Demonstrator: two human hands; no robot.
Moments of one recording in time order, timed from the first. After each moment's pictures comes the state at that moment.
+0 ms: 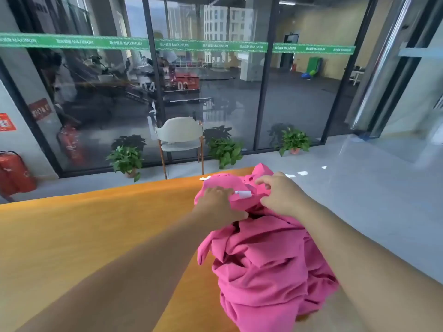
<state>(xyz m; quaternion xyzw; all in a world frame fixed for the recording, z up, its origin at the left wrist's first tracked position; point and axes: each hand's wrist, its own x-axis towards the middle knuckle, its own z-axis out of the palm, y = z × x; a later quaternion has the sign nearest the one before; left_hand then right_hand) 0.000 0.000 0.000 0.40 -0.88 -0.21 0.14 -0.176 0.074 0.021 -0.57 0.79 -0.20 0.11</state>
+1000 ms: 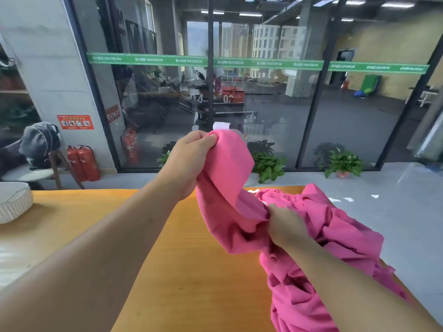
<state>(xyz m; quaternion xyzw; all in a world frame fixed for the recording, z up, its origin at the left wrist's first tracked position) 0.158 -0.016 0.134 0.42 -0.56 -0.50 0.51 -0.068 0.008 -0.038 -0.62 0.77 -0.14 -0.01</state>
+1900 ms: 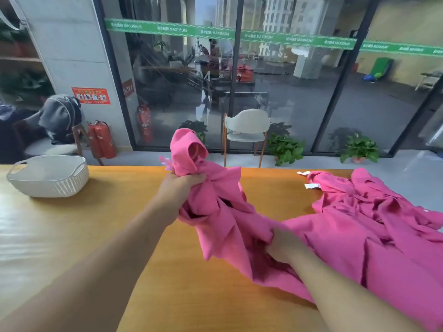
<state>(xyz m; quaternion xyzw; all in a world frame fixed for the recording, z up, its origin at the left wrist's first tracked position) 0.431 -0.084 0.009 0.49 -0.48 -0.55 0.48 0.178 -0.007 -0.104 -0.53 0.82 0.04 0.21</state>
